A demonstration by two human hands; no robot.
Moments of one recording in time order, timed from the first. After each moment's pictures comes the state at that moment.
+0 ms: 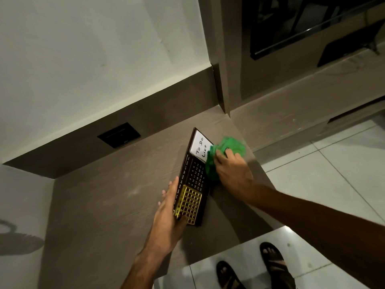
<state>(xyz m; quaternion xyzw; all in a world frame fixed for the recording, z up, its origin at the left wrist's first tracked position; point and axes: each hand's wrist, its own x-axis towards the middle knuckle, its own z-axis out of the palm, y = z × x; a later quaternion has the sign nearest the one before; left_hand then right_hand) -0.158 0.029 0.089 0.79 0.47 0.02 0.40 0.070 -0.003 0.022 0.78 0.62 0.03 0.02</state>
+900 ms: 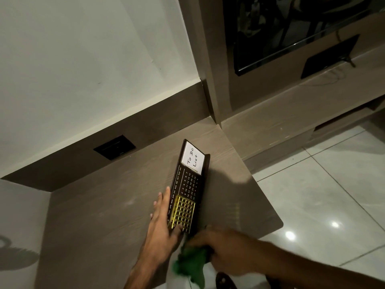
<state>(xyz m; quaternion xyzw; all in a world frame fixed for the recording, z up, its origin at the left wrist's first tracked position) -0.156 0.023 0.092 0.80 0.47 0.01 0.36 0.006 -0.099 0.082 0.55 0.64 -0.49 -0.24</state>
